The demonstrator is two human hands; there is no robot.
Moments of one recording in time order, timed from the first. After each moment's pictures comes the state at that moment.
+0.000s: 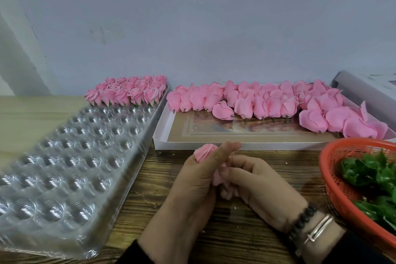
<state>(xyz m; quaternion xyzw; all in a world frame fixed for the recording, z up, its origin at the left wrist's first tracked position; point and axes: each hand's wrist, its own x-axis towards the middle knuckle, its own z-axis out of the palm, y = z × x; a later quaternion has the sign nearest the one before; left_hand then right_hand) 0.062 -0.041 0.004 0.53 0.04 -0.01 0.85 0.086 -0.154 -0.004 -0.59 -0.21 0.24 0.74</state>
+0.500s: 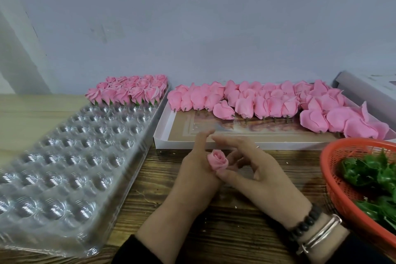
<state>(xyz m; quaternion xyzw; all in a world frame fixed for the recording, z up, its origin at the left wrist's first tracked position) 0.067 -0.029 -0.003 0.79 -0.01 0.11 0.61 0.087 -0.161 0.002 -0.74 -0.33 0.00 0.58</state>
